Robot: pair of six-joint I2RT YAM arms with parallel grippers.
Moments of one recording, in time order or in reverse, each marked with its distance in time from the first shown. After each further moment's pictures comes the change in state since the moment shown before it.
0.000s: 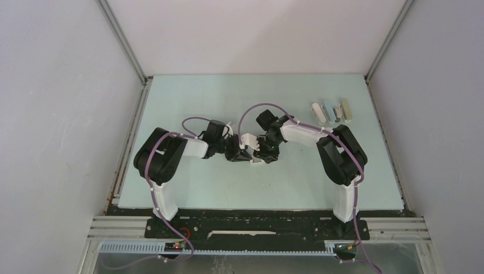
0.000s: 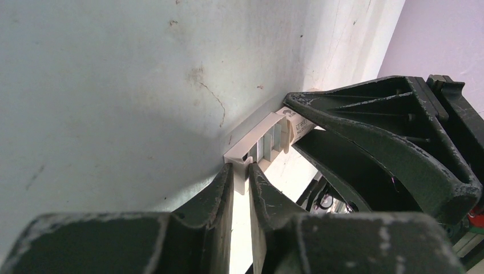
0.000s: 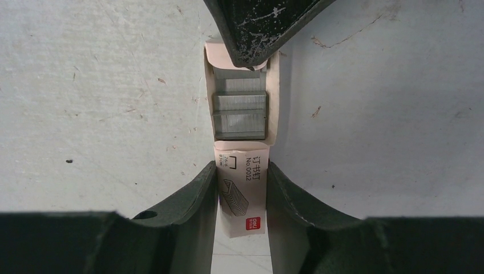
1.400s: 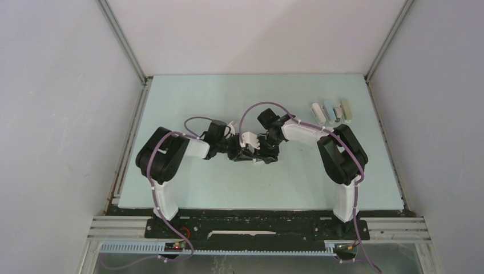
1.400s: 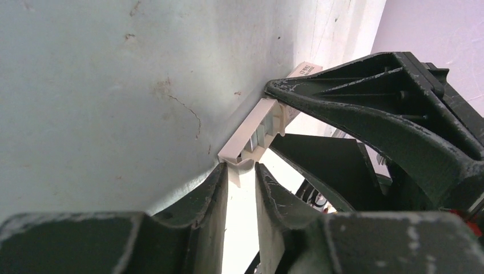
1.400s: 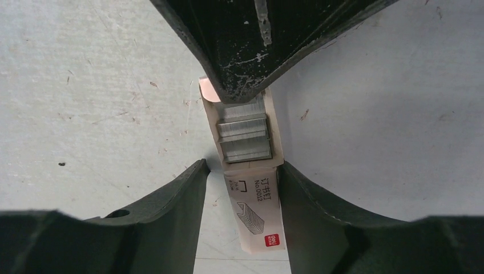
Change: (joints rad) left arm -0.013 0.022 0.000 0.077 0.029 -0.016; right arm -0.017 0.000 0.000 0.019 -0.025 -0.014
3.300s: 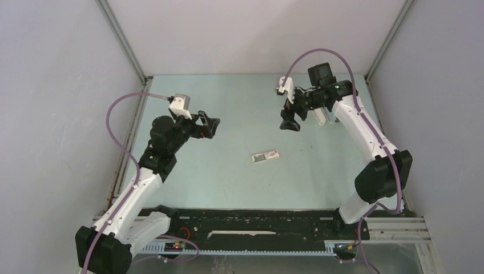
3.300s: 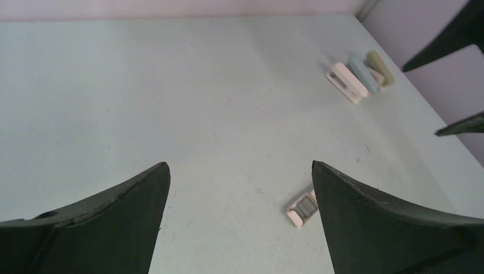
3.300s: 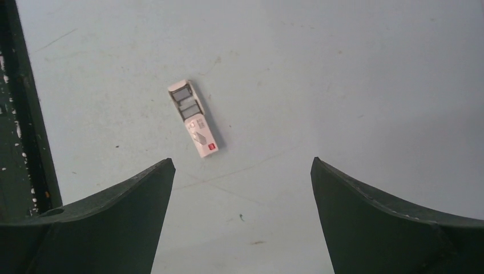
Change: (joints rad) left arm 0.163 -0.982 -0.088 -0.269 -0.549 0.595; right arm -0.328 -0.328 0.317 -0.284 -0.316 0.092
